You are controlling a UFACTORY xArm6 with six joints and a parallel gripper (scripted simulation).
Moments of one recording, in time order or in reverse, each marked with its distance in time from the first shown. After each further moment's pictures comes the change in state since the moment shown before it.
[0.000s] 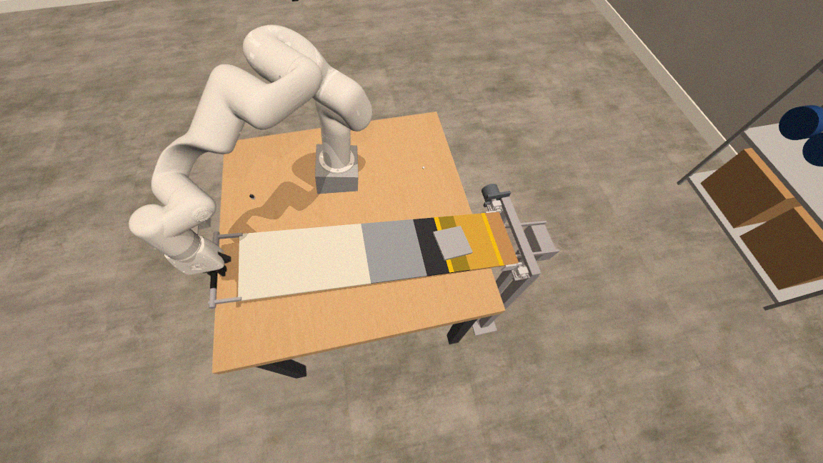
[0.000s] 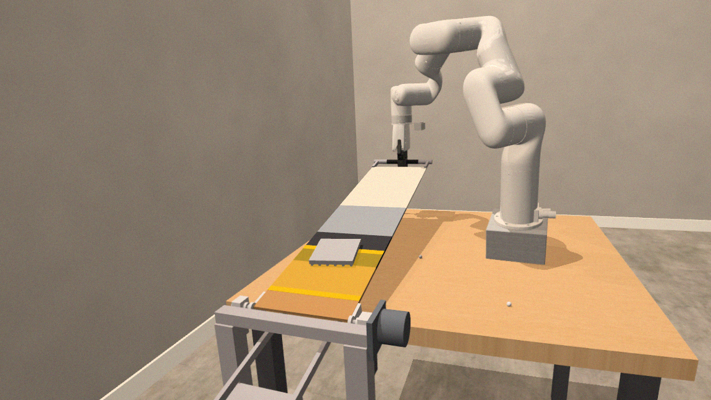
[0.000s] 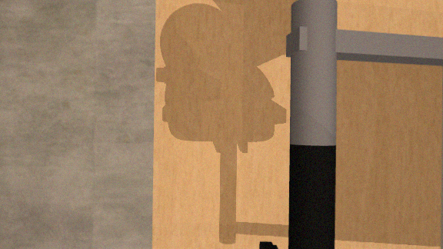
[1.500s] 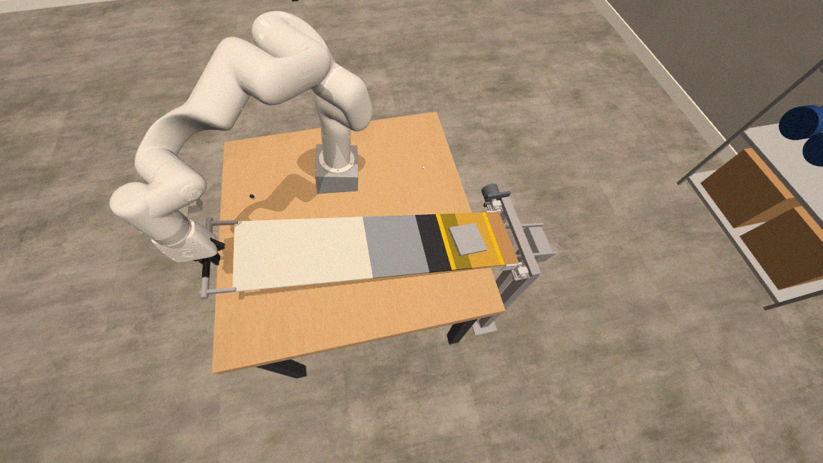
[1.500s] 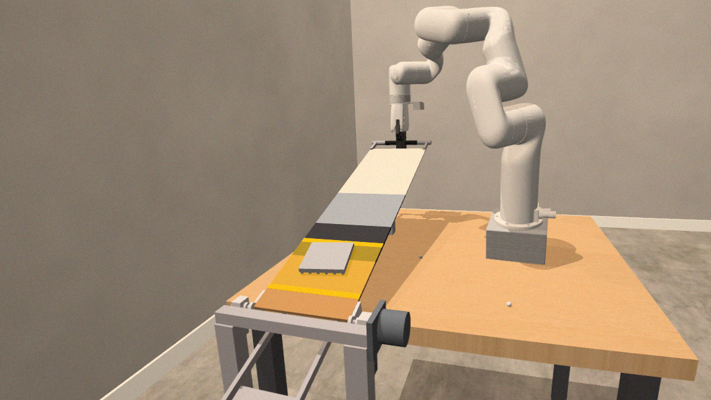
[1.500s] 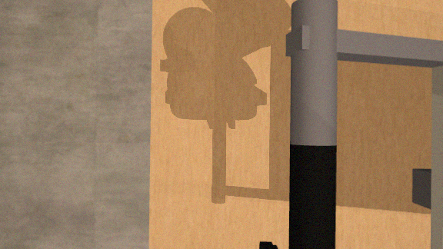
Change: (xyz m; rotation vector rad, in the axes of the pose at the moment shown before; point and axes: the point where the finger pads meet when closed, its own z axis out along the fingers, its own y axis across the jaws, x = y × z) arm 0.000 0.017 -0.072 -0.002 0.002 0.001
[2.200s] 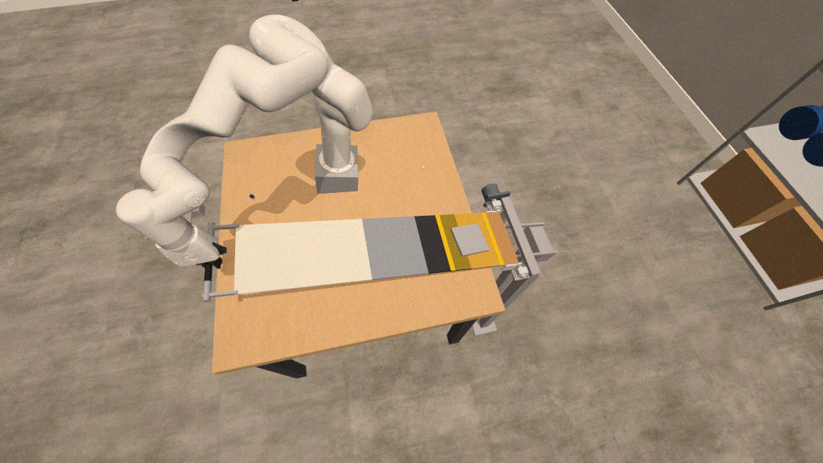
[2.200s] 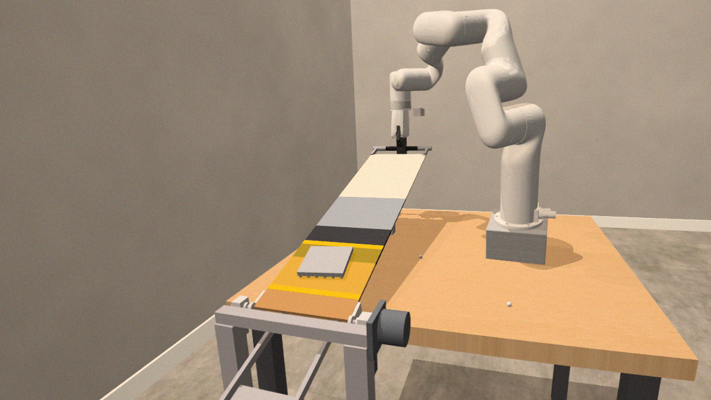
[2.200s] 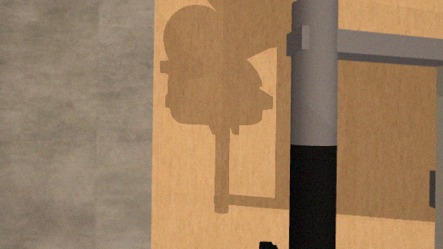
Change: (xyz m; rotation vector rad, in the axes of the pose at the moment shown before) arm 0.000 -0.006 0.022 0.003 -0.003 -0.001
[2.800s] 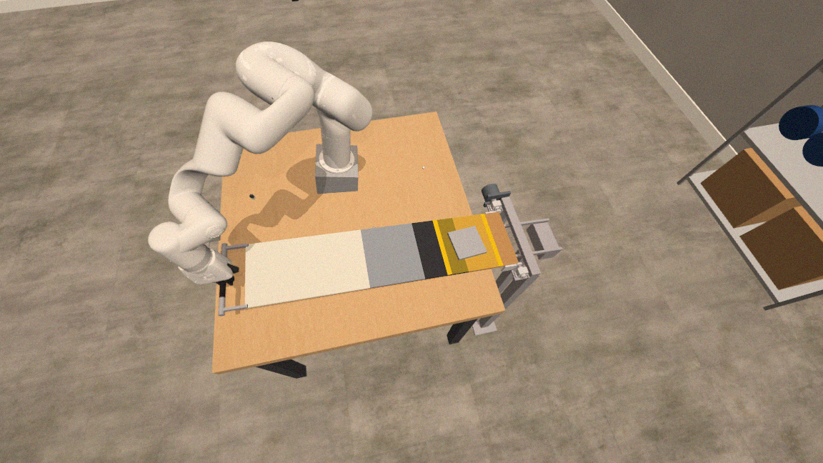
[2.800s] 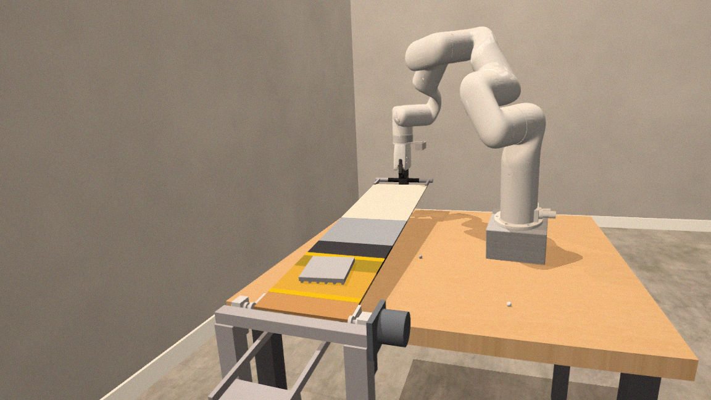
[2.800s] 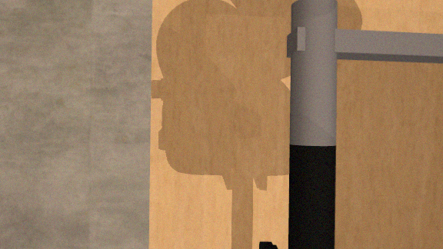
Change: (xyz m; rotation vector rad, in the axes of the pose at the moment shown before) arm 0.000 -0.022 0.122 0.003 -0.002 0.001
